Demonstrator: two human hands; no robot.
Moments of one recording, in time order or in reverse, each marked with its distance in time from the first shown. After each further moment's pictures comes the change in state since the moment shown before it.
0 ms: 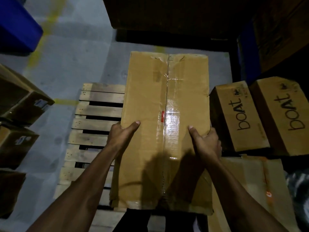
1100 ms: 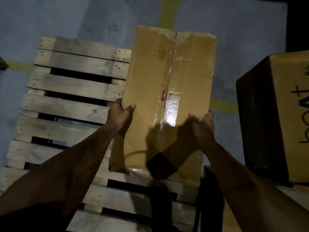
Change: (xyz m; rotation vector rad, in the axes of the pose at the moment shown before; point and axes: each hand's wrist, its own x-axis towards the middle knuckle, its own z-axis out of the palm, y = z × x) left_hand 0.346 -0.177 0.153 0.150 0.140 -0.052; right_hand 0.337 0.170 0.242 -0.008 -0.138 0.037
